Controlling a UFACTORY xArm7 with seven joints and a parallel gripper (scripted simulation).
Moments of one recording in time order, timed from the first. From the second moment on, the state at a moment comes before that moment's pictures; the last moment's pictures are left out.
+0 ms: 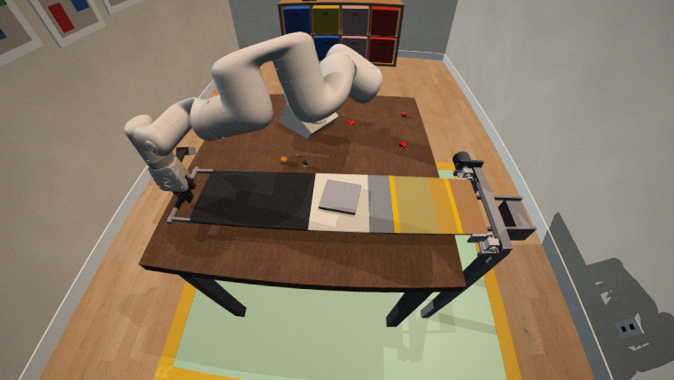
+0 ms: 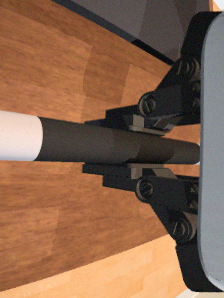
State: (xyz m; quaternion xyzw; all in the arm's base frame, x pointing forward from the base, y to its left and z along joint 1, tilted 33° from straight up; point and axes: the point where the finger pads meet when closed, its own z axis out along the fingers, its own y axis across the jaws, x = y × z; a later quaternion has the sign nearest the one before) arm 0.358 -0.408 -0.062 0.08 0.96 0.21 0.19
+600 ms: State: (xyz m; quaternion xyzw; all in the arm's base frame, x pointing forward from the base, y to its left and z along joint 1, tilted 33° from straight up) arm 0.351 -0.415 -0.046 0.08 0.96 0.21 0.19
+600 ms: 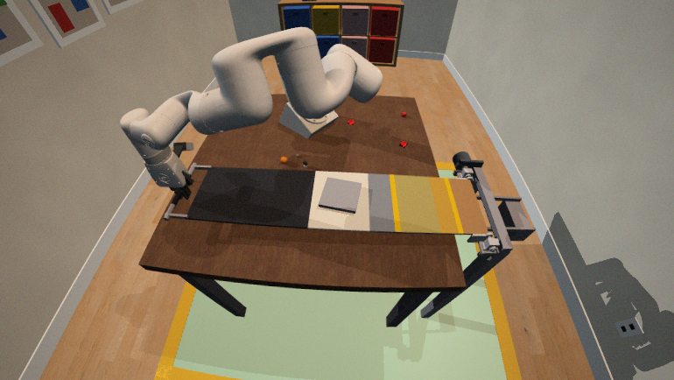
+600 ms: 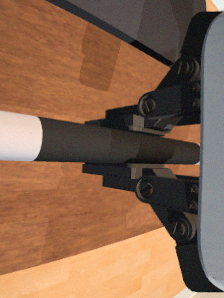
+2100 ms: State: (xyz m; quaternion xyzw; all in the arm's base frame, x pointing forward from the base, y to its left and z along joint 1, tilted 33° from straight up) arm 0.278 -0.461 0.117 0.08 0.96 0.21 0.19
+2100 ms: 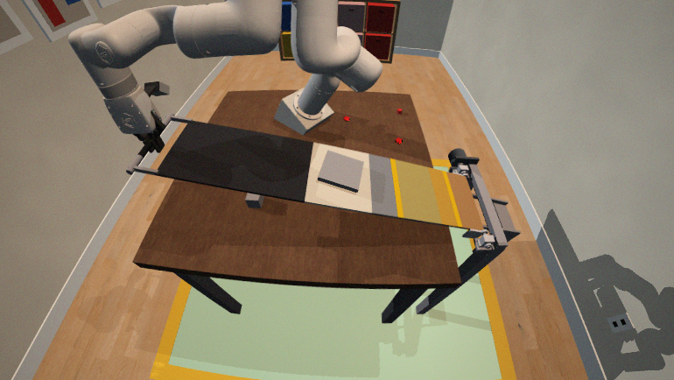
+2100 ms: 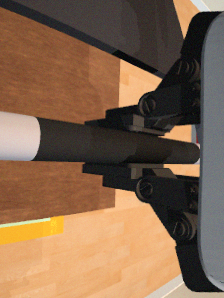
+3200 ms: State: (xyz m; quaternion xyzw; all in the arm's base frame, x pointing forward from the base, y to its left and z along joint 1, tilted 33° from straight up) arm 0.286 -0.458 0.100 0.08 0.96 0.21 0.19
